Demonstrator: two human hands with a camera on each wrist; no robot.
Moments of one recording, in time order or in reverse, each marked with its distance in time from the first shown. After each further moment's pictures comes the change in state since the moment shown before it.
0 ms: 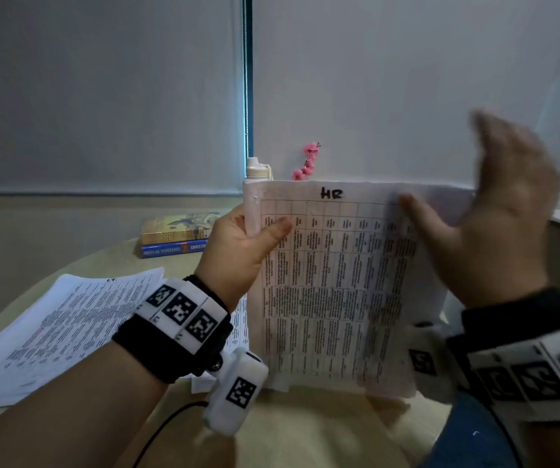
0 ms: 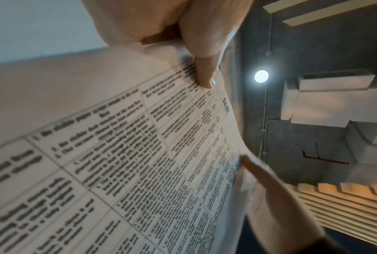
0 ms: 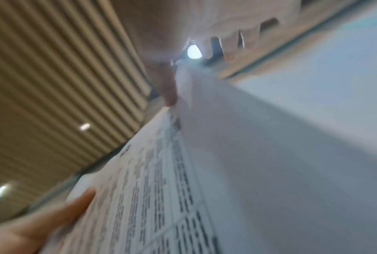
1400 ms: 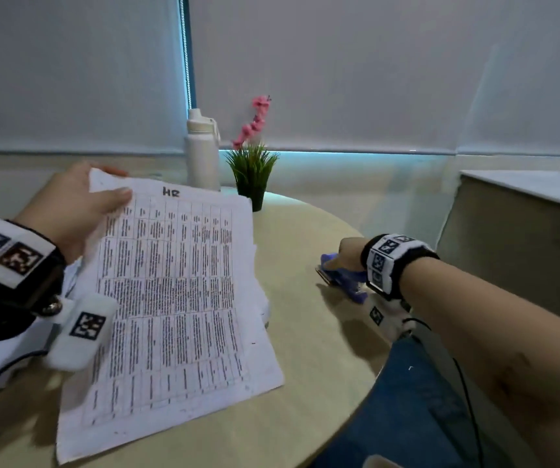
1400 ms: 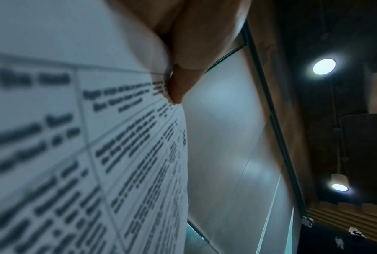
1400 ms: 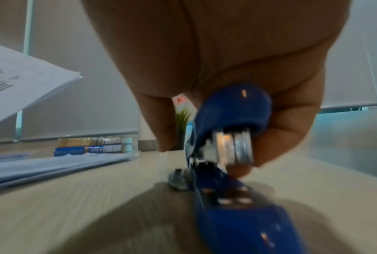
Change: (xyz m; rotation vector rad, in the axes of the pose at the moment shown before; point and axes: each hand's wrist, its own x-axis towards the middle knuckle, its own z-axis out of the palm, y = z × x) left_hand 0.040 -0.044 -0.095 0.311 0.166 -0.199; right_hand -0.053 0.132 0.144 -0.438 -1.372 0.386
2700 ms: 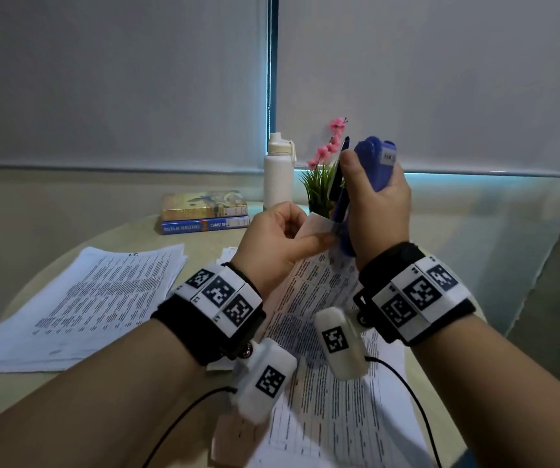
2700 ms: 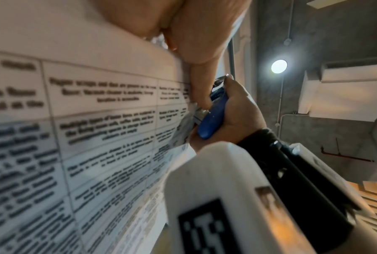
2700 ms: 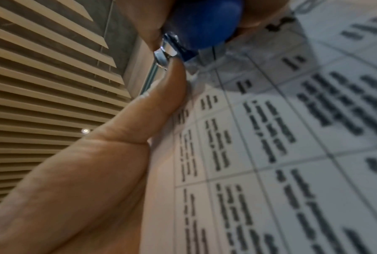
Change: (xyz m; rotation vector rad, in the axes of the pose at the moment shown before) left_hand -0.056 0.026 0.077 -0.113 -0.191 0.087; right_hand -0.123 -0.159 -0.058 1.584 0.756 -0.628
